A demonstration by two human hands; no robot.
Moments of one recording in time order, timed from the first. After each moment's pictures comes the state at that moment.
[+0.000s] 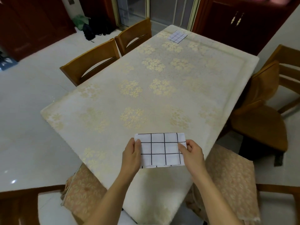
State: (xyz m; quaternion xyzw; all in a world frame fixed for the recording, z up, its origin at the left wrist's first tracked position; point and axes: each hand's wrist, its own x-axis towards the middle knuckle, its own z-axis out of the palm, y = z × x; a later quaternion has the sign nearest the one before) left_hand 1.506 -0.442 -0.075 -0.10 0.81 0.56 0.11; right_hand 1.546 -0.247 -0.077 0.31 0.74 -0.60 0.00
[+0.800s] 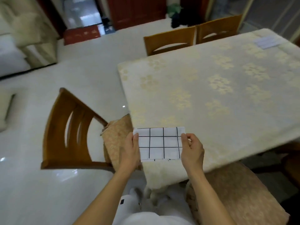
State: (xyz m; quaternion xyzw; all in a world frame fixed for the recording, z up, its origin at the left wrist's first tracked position) left_hand 1.684 -0.466 -0.062 -0.31 0.81 0.49 -0.11; right_hand 1.618 -0.289 -0.071 0.05 0.83 -0.56 0.05
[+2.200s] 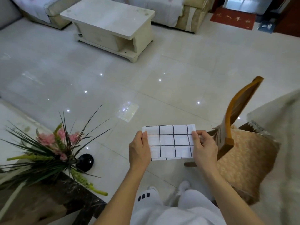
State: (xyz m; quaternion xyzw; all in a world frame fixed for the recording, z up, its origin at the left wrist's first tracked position) left_hand 2.133 -0.818 -0.080 -0.63 0.60 0.39 -0.31; right_hand 1.956 -0.747 -0.065 -0.31 0.79 -0.46 0.25
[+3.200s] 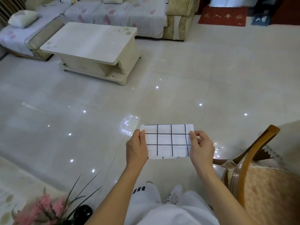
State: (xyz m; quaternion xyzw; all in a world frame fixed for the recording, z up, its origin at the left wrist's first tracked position) left_hand 1.951 -1.116 -0.068 -0.59 0.68 0.35 -0.26; right_hand 1.785 -1.021 -0.078 -0.20 0.79 -0.52 0.26
